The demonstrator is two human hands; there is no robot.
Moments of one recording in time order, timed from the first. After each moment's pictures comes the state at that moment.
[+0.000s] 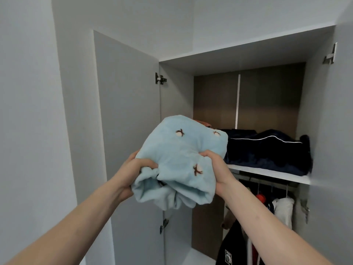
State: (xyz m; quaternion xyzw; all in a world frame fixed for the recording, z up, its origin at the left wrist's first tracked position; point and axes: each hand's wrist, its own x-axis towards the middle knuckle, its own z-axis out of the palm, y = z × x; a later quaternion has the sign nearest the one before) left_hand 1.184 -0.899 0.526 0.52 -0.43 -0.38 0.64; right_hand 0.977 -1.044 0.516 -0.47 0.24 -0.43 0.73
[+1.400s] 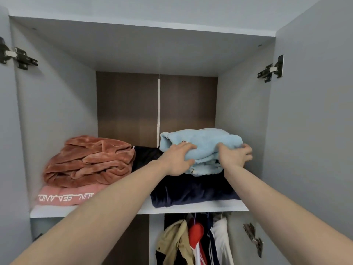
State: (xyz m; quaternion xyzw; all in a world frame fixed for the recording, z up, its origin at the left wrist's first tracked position) left_hand 1.052 -1.371 0.578 0.41 -0.87 -0.02 0.27; right_hand 0.866 -1.336 0.578 -0.30 0.62 -0.71 0.16
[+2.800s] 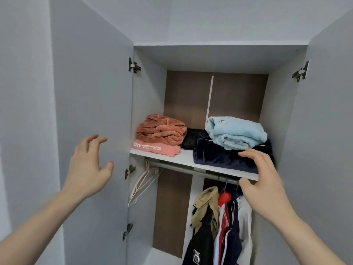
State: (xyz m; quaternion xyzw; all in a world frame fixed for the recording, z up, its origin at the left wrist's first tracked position) left_hand 1.279 -0.956 0.494 0.70 -0.52 0.16 0.46; right_hand 0.867 -1.019 0.512 -0.76 0.40 -0.52 0.03
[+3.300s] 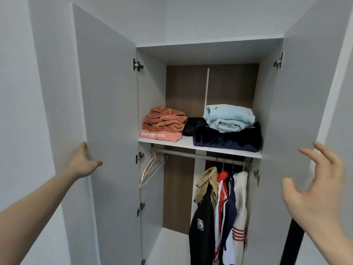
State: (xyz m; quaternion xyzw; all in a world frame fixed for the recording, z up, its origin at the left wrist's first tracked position) left_hand 1.356 -0.909 0.466 0.77 -0.42 -0.04 0.47; right_hand 0.771 -0.889 0.478 -0.62 0.42 -0.65 -0.13
